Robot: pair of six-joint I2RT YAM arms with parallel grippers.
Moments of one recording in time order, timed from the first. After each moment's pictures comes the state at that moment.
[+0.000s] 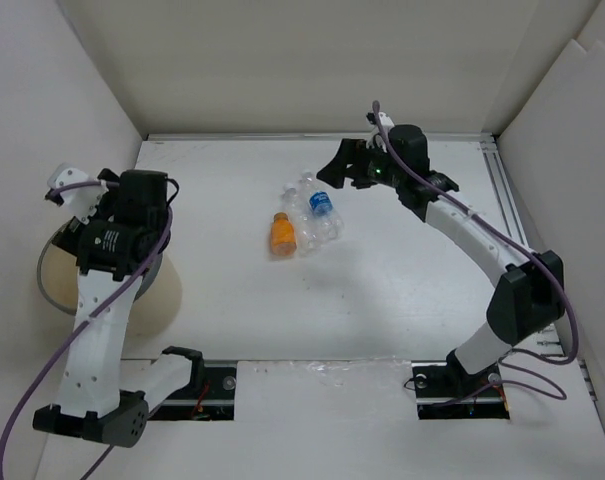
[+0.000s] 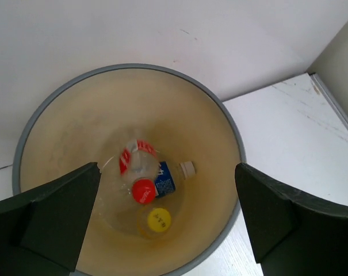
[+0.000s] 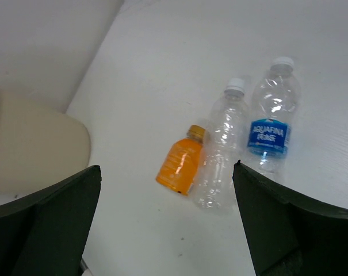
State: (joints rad) left arm -0.19 1.00 1.45 -1.28 -1.12 -0.97; right arm 0.44 1.57 1.37 -0.09 -0.41 0.47
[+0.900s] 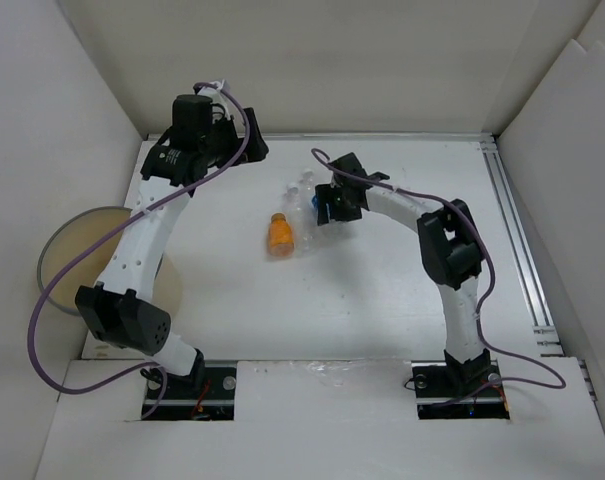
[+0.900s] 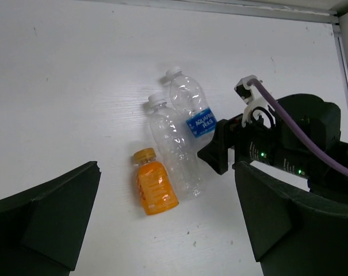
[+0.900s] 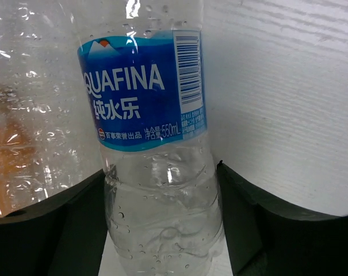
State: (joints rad) left arm -0.26 1.53 1.73 -0.70 0.11 -0.35; right arm 0.51 2.16 1.66 -0.49 -0.06 0.30
